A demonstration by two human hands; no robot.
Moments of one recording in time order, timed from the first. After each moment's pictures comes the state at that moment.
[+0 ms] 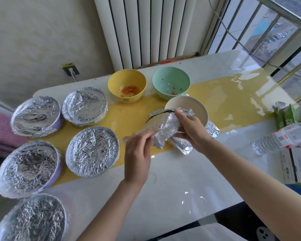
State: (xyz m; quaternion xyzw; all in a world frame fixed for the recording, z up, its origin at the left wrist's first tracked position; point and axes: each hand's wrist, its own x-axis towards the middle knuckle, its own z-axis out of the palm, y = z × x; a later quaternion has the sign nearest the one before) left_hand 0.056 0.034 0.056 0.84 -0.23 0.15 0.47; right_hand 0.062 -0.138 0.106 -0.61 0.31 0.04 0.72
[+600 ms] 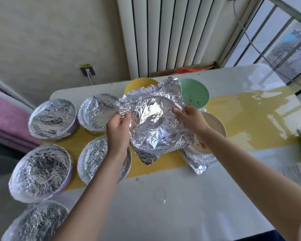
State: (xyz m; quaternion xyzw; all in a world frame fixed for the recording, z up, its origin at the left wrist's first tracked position) left_hand 0.163 0.062 0.111 0.77 0.08 0.00 0.64; right_hand 0.151 -0.143 0.101 -0.83 0.19 0.03 0.53
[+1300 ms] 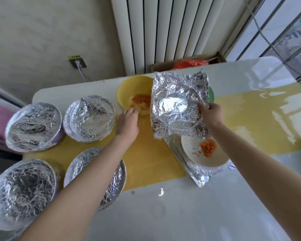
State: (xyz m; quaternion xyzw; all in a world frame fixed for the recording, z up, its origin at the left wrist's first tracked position) left_hand 0.268 0.029 0.016 0.97 -0.19 -0.04 0.14; right_hand 0.207 -0.215 0.049 -0.80 0.39 -0.04 0.46
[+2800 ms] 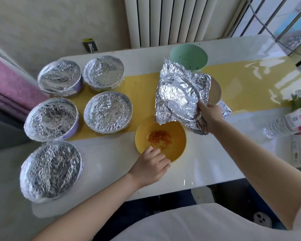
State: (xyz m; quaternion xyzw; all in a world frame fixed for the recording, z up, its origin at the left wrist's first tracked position) left_hand -0.037 0.089 -0.008 0.83 -0.51 0.12 0.19; right_hand 0.030 -0.158 0.044 -0.72 0.42 -0.03 0.56
